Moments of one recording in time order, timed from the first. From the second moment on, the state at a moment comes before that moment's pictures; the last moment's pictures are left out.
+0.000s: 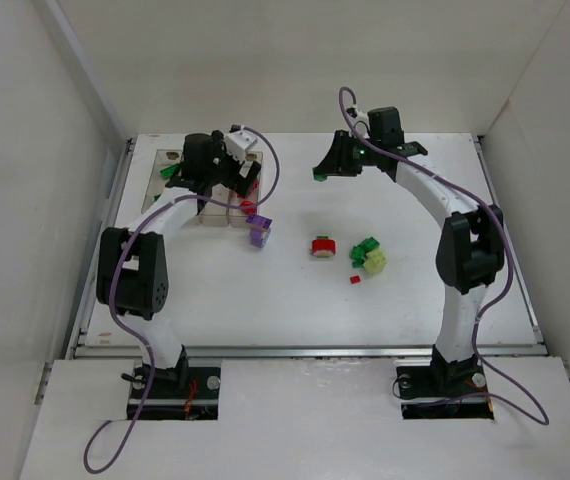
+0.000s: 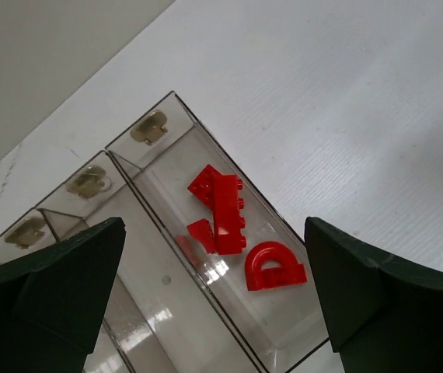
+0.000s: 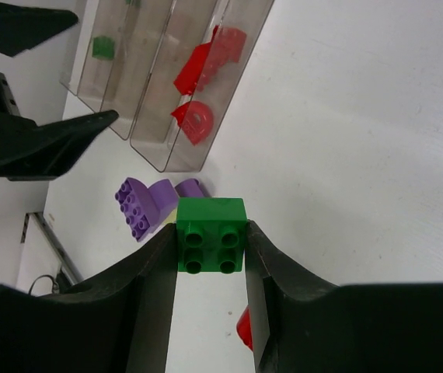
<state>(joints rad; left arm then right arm) -0.20 1.78 1.28 0.05 0.39 0.40 0.30 2.01 1.77 -0.37 -0.59 0.42</state>
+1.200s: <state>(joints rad) -0.43 1.31 1.05 0.14 0.81 0.48 0.55 1.66 1.62 -0.35 -0.65 0.44</state>
